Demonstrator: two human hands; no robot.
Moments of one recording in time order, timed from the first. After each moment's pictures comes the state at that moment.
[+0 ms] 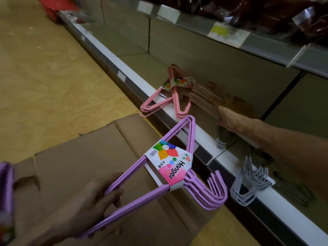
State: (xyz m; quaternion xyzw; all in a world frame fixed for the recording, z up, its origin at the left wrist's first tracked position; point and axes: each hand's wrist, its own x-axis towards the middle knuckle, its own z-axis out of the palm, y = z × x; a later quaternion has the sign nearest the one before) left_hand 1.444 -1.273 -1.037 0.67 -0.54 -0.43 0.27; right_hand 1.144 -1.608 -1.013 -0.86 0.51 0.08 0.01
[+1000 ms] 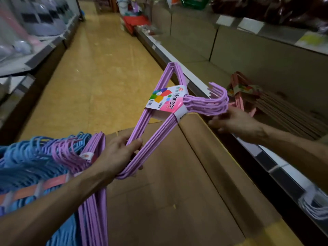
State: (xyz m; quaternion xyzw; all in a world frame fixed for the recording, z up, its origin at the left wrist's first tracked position) left_hand 1.519 -1.208 -1.021 0.70 -0.32 -0.35 0.53; right_hand 1.305 -1.456 -0.978 -0.80 0.37 -0.13 0.45
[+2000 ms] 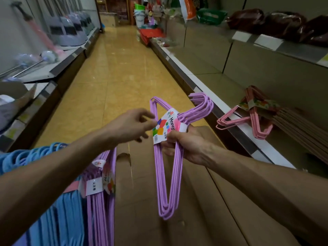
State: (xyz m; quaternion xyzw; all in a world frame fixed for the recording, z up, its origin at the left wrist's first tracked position) left_hand 1.559 -1.241 -0.941 0.79 -0.43 -0.26 0.36; right_hand 1.429 -1.364 -0.996 -0.51 0.35 -0.14 0.77
